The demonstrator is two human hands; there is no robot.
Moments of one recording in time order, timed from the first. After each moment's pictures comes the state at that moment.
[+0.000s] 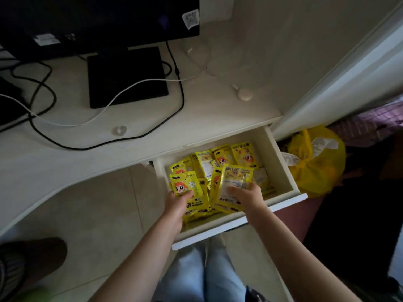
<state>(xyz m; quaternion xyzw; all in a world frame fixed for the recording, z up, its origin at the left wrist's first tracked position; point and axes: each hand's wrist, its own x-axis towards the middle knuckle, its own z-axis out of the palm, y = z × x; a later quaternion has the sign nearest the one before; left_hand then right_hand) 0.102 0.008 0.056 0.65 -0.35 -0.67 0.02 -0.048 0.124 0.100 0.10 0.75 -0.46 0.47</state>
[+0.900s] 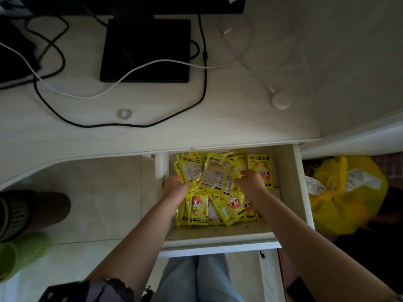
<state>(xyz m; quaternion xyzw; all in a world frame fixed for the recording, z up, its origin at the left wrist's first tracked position) 0.061 -0.033 0.007 0.71 -0.46 -0.53 -0.03 -0.131 0.051 0.024 -0.11 0.85 -0.16 0.50</state>
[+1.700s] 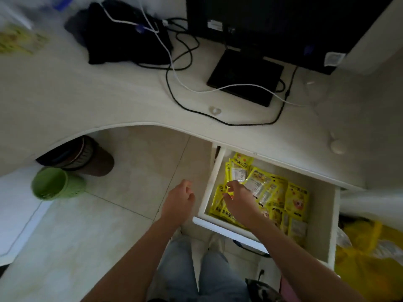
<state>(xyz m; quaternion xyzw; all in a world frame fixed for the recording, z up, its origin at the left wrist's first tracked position) 0.206 0.049 0.109 0.70 -0.59 -0.39 0.09 0.022 0.056 0.119 -0.55 0.73 -0.06 0.41</state>
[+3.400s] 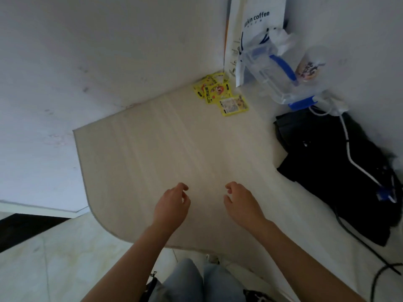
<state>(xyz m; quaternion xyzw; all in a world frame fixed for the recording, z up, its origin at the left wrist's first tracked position) 0.710 -0.218 0.143 0.89 -0.36 -0.23 0.18 0.554 -0.347 0.154 -0.83 0.44 0.05 0.34</state>
